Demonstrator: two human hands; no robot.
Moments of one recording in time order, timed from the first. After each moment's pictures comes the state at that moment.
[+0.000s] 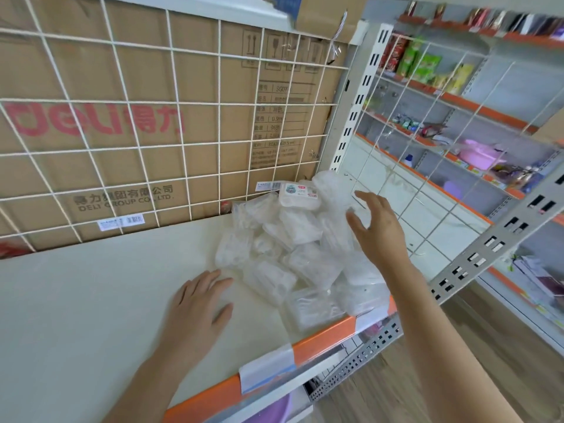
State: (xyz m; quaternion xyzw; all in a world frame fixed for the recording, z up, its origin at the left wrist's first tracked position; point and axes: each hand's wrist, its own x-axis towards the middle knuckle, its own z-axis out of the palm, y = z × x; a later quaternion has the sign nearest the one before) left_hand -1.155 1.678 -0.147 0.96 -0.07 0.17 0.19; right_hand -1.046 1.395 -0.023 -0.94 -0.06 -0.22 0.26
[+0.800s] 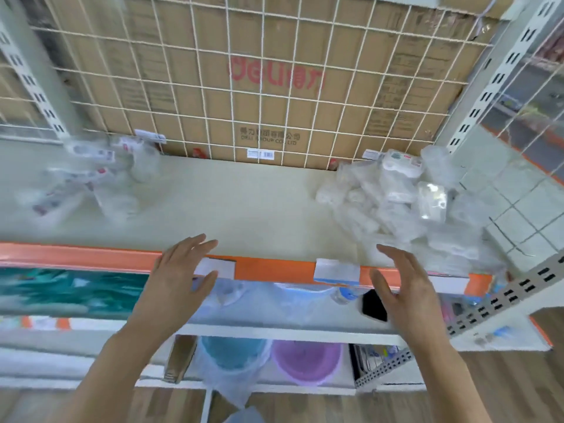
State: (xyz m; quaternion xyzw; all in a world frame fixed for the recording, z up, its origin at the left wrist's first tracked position) left_hand -1.377 1.717 -0.115 0.94 0.15 0.21 0.20; right_hand -1.217 1.408 -0.093 -0.90 -0.26 -0.12 0.33
